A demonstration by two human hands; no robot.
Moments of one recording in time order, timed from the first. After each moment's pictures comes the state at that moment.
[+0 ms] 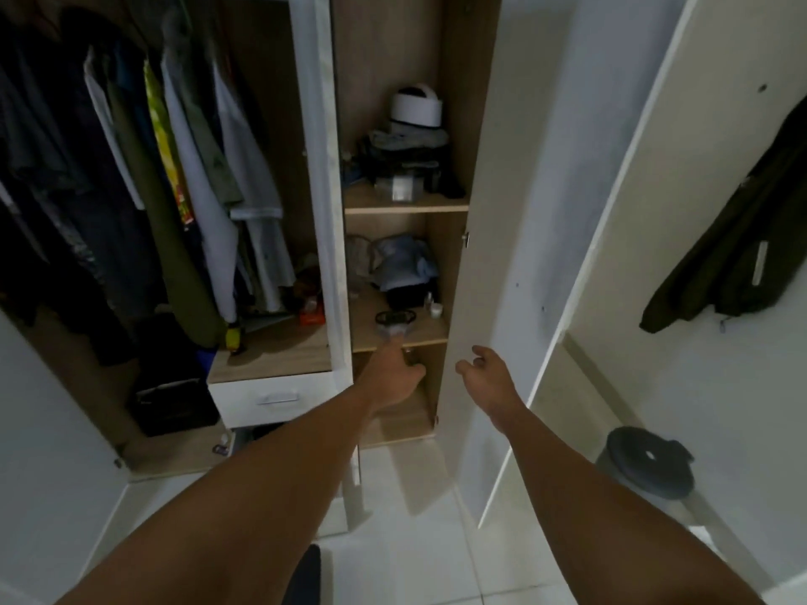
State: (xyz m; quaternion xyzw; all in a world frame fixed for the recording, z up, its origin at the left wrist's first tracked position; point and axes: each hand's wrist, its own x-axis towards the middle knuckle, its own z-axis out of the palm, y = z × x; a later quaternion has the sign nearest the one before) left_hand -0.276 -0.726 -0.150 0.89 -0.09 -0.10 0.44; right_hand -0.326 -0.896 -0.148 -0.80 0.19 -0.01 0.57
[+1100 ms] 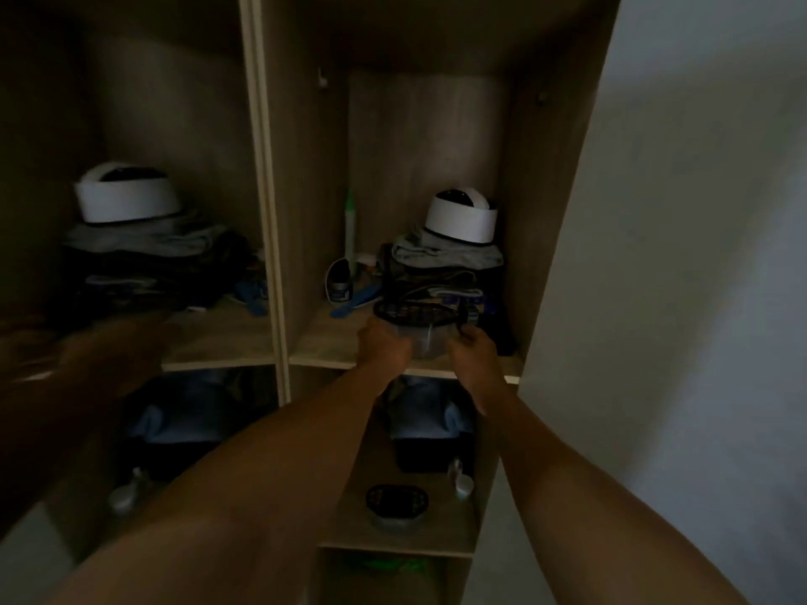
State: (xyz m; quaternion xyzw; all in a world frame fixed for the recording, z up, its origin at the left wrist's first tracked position) left_hand 0.211 -0.816 -0.036 0.81 0.12 0.11 0.57; right_hand 0.187 -0.950 -0.029 -0.79 0.05 -0.06 0.60
